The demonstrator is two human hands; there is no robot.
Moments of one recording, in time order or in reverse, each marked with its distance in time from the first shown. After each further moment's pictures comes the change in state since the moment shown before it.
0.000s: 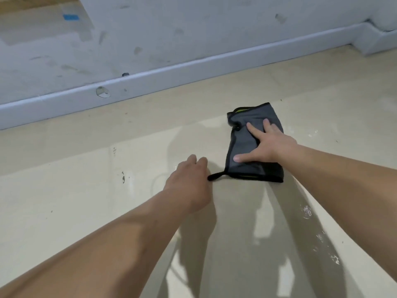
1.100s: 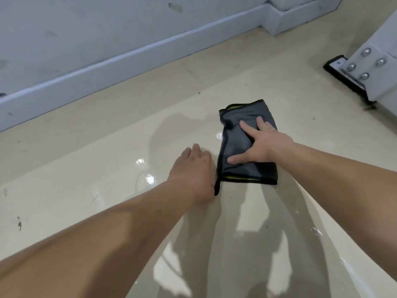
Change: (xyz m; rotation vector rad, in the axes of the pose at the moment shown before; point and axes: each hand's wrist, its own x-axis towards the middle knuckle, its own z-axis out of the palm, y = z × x) left_hand 0.063 0.181 0.046 0.234 -0.138 0.336; right_hand -0.021 0.189 0.000 0.127 0.002 0.207
